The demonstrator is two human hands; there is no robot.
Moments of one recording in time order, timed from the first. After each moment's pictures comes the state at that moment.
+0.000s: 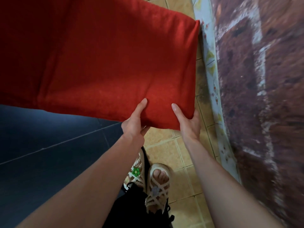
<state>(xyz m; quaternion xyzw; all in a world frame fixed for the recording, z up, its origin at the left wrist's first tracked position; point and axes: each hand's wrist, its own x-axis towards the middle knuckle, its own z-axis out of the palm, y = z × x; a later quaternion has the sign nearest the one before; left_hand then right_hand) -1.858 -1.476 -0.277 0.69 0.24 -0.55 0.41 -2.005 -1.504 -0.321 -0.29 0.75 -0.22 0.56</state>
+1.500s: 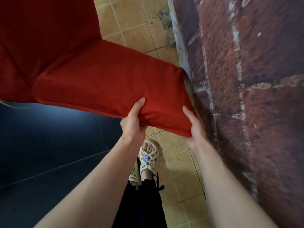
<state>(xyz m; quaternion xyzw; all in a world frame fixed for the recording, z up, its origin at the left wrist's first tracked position) -1.826 -1.641 -0.128 0.65 0.26 -0.52 0.49 -1.988 -1.671 -0.159 -0.05 0.68 -0.21 0.70</state>
